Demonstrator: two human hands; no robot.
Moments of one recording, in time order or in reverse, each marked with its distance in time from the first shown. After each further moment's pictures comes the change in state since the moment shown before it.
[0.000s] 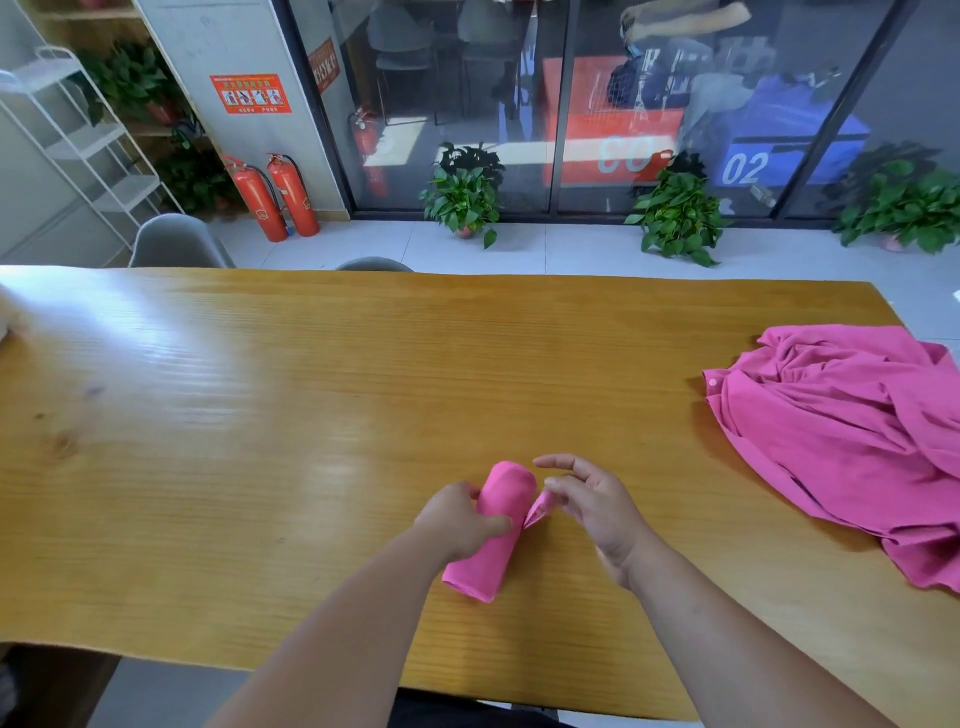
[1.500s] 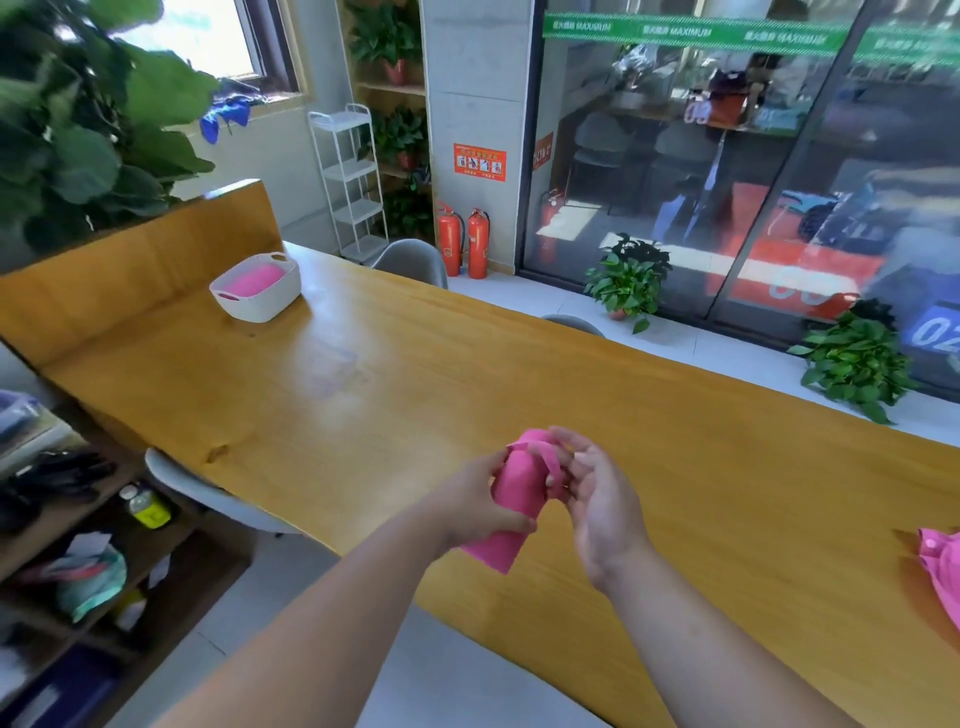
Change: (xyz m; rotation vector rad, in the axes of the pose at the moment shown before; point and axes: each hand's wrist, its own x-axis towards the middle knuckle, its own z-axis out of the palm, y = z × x) left_hand -0.145 -0.165 -0.189 -0.457 0.227 0.186; right_hand -0.039 -0.068 0.294 0.168 -0.150 -0.165
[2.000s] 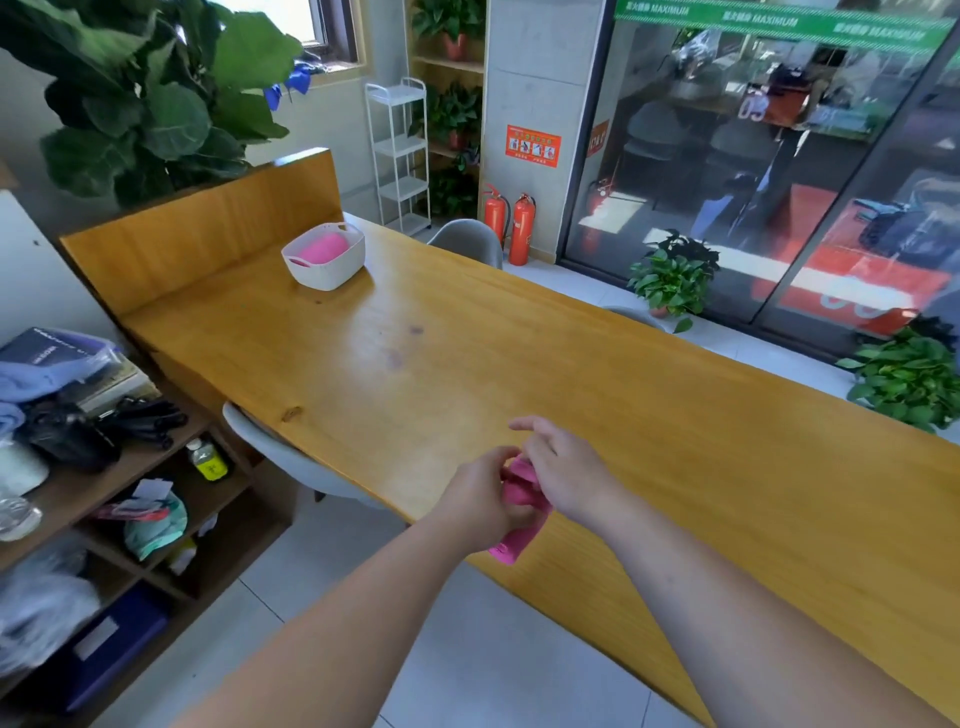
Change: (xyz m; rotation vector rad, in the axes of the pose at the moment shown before) left_hand -0.050 -0.078 -0.055 0.088 0.217 0.049; right_hand 0.007 0.030 0.121 -0.923 -0.336 -0.017
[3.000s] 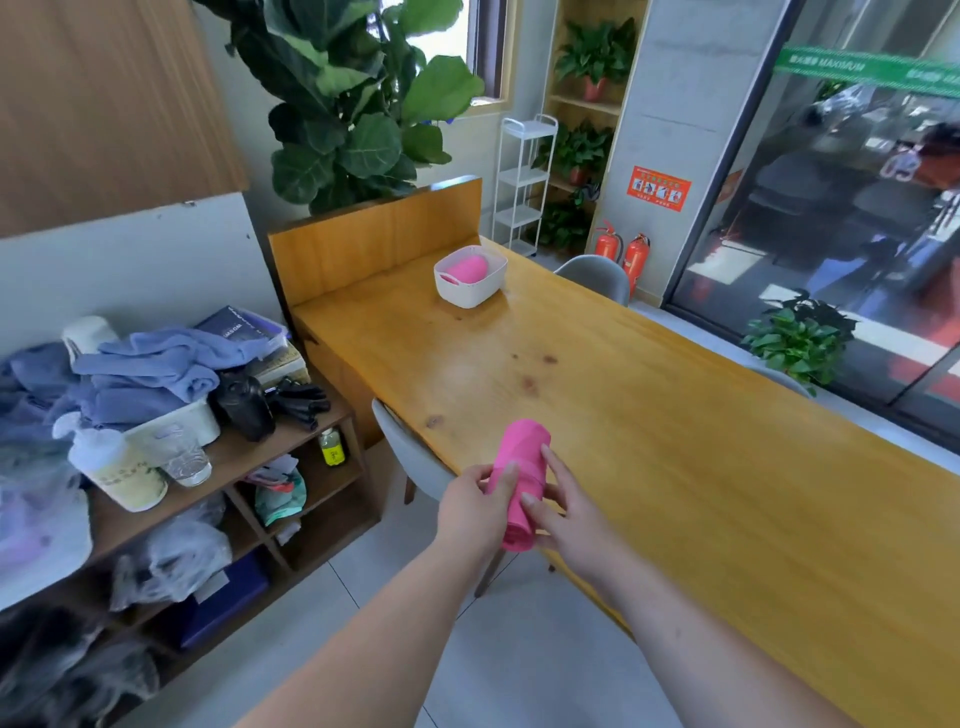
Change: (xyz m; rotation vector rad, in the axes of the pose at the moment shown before) left_hand -0.061 -0.114 -0.143 -0.418 0.495 -0.324; right_hand 0.026 -0.054 0.186 0.395 -0.238 -0.017
